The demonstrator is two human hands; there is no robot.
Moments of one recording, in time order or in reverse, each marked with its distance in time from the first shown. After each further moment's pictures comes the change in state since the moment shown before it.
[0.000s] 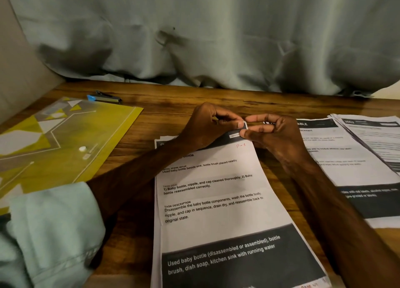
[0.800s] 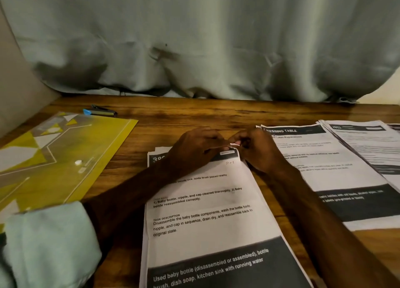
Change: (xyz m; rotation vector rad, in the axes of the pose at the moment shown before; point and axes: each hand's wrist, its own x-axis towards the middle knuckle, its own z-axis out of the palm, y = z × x) left_hand -0.031 -0.015 -0.002 0.532 -0.021 0.442; right_hand 0.027 0.026 -0.001 -0.735 -0.104 -0.259
